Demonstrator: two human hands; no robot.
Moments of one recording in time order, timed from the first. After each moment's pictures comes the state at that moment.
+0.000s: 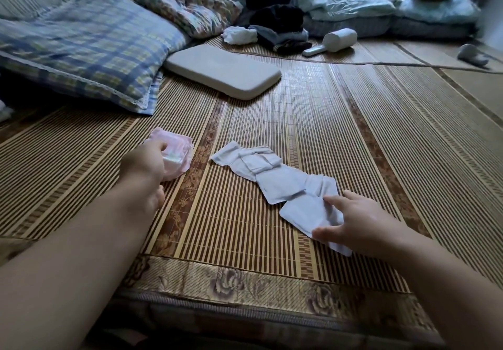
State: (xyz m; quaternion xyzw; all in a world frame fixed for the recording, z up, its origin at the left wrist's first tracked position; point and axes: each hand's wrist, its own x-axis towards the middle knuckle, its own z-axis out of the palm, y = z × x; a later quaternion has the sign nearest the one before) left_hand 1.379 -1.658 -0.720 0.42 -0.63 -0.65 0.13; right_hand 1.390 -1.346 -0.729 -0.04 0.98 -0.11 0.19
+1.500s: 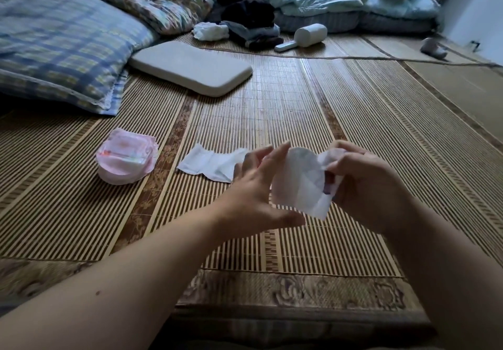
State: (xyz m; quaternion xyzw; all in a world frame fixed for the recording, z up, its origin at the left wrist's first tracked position) left_hand 1.394 -1.509 -0.728 -0.20 -0.86 -0.46 -0.07; right_hand 1.388 -1.318 -0.680 -0.13 0.57 -0.78 0.20
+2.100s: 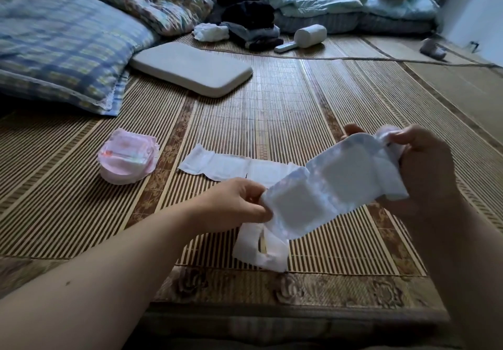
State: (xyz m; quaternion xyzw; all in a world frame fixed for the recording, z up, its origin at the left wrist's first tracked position) left_hand 1.393 -1.536 -0.727 -0.17 -0.79 -0.53 -0.23; right_hand 1.386 -1.290 -0.662 -0.05 0.50 -0.86 0.10
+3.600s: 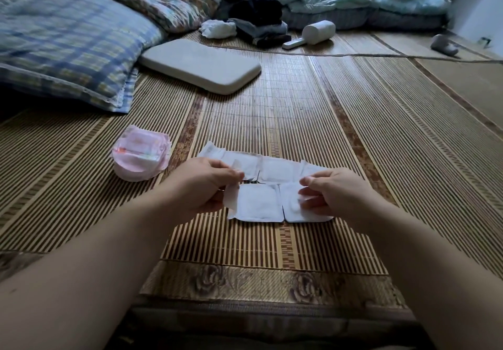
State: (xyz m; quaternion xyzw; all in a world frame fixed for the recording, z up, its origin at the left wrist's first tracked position) left_hand 1.388 -1.582 -0.720 0.11 -0.73 -0.65 -0.17; right_hand 1.377 -1.352 -0.713 0.11 0.80 -0.56 0.18
